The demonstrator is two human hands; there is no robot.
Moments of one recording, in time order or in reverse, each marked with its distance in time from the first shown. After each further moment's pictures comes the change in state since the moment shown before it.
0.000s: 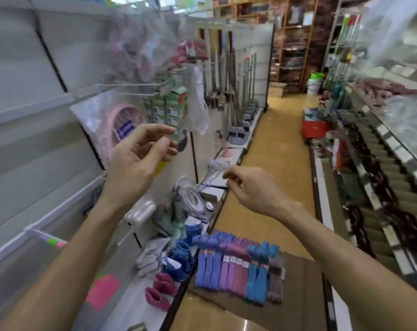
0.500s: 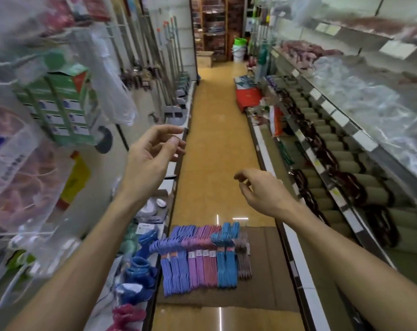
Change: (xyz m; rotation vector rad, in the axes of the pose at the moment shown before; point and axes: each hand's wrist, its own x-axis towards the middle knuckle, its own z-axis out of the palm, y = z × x) left_hand 0.116 -0.139 0.167 -0.242 -0.298 -0.116; right_hand 0.007 0.170 0.031 -0.109 -0.024 0.478
